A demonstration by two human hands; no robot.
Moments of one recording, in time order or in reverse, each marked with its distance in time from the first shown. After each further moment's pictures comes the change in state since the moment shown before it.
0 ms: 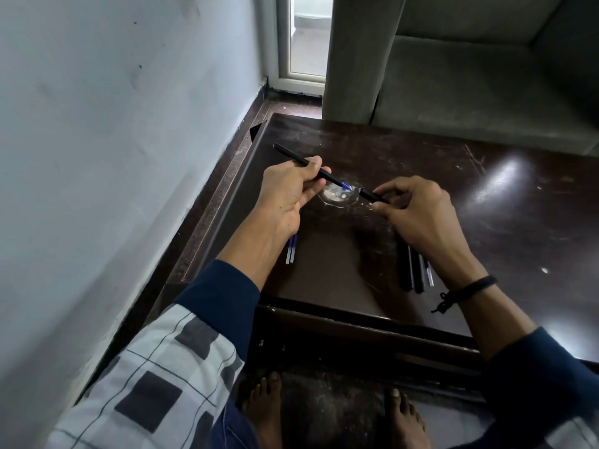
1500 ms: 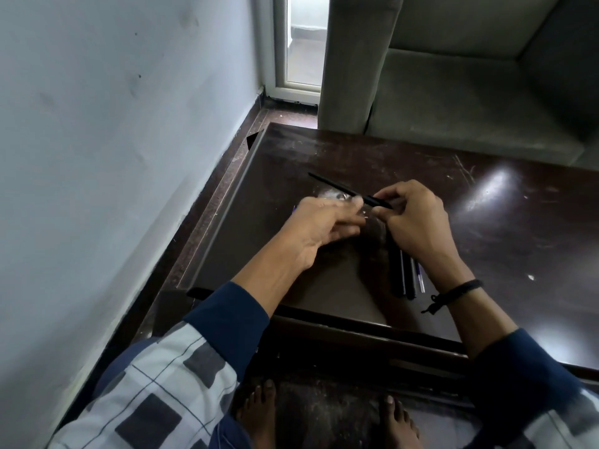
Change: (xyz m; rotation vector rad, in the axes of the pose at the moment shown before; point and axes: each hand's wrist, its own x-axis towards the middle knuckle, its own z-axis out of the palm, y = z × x) left_hand -0.028 -0.026 0.020 0.248 -0.271 -0.150; right_hand 0.002 0.000 -0.003 0.006 0.084 -0.003
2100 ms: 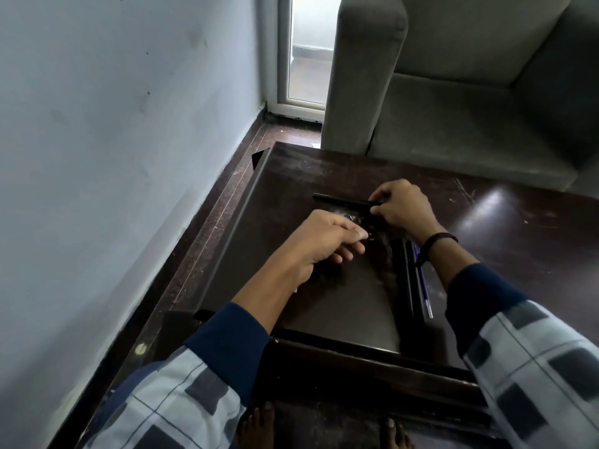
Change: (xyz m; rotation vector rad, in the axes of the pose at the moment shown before) left_hand 0.004 0.015 -0.021 0.411 -0.103 0.029; right_hand 0.093 0.006 0.028 -0.279 -0.217 0.097
